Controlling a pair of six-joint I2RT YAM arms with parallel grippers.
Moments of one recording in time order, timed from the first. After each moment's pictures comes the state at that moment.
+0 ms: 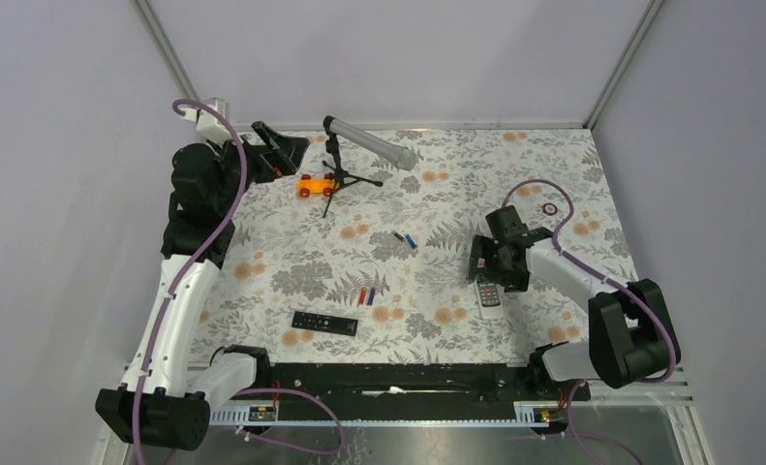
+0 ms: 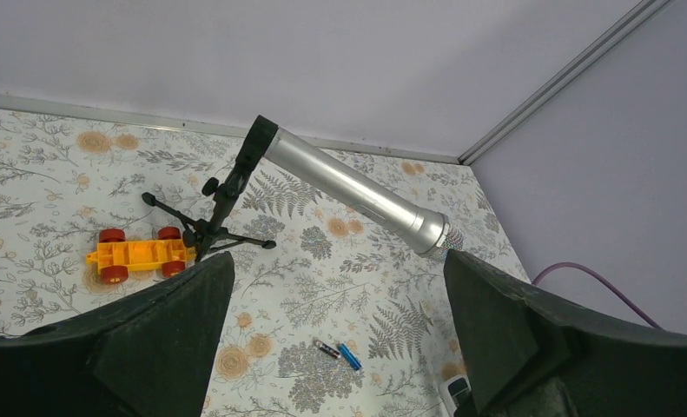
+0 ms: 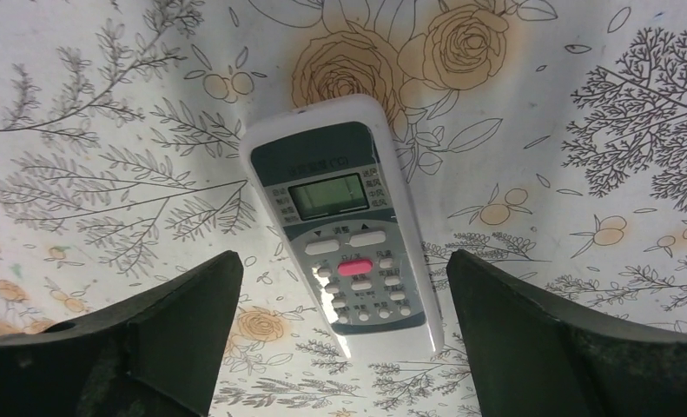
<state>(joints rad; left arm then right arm) -0.10 1.03 1.15 -0.16 0.29 -0.52 0.33 1.36 0.75 -0.64 0.04 0.55</state>
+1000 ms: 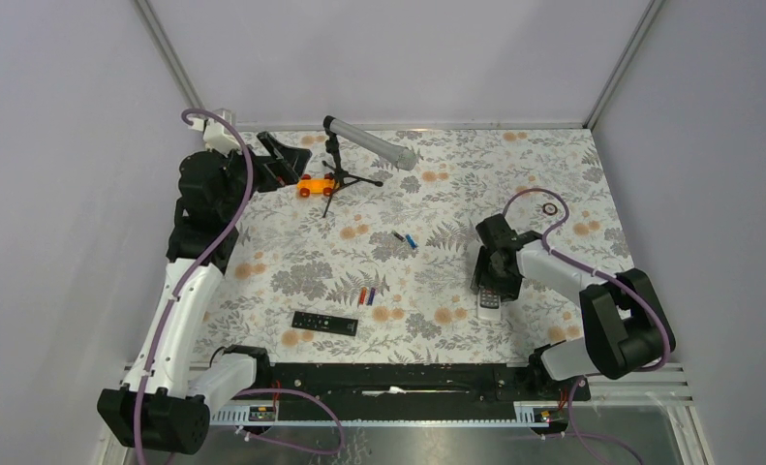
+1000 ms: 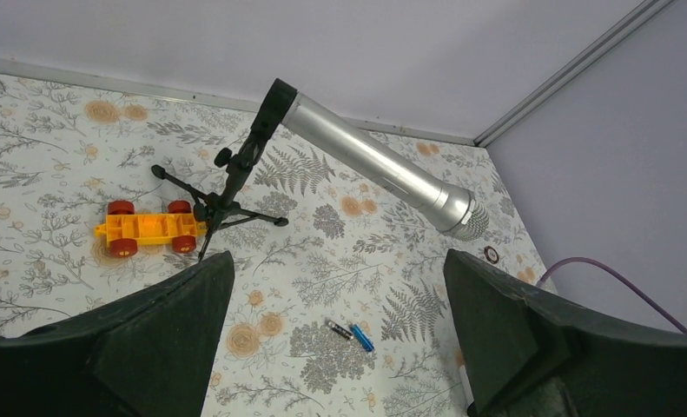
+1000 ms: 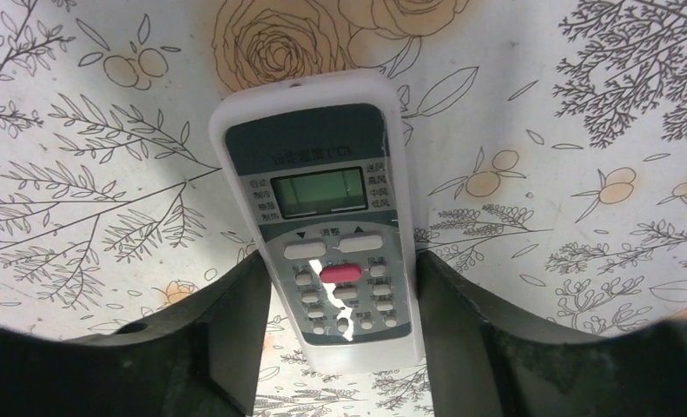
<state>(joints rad) -0.10 1.01 1.08 -0.15 0.28 -0.50 0.40 1.43 0.72 -0.67 0.14 0.68</state>
